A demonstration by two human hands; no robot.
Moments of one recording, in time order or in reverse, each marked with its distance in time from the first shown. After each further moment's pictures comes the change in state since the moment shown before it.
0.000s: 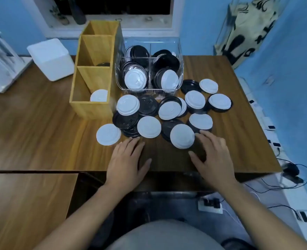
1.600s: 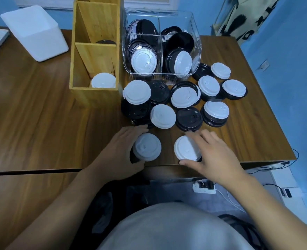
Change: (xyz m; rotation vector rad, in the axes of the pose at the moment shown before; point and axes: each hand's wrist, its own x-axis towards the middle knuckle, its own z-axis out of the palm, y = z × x) left_hand 0.016 -0.081 -0.025 -0.488 -0.180 0.239; right_hand 0.008 -0.061 0.007 -0.167 -0.358 -0.128
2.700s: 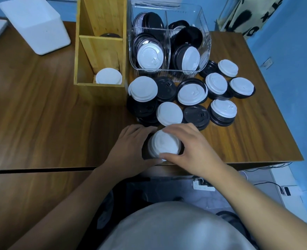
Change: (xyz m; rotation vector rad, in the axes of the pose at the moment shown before) left_hand 0.009 -0.004 0.020 0.114 0.099 -0.009; right_hand 0.042 -0.055 0.014 0.403 0.065 -0.120
